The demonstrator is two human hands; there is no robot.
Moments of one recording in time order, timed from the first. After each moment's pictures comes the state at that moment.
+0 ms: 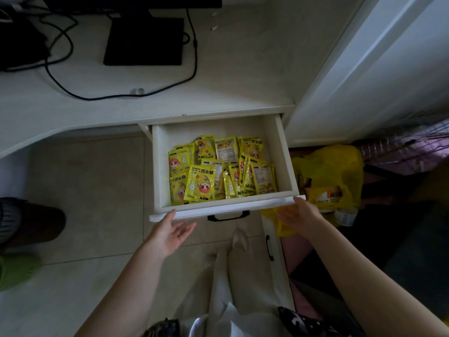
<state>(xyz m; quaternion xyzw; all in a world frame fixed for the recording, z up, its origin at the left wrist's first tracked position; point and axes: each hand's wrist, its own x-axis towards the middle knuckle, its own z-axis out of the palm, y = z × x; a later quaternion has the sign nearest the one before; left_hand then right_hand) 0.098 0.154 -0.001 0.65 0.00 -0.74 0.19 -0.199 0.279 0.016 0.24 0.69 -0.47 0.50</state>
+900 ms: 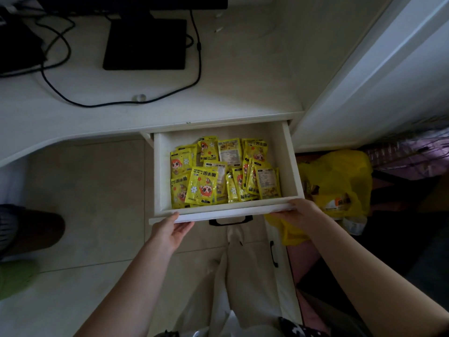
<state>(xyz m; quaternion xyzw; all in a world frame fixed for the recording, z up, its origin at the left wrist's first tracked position) 0.082 0.112 -0.016 0.68 0.00 -0.70 0.24 -0.199 0.223 0.010 0.31 0.66 -0.49 0.48</state>
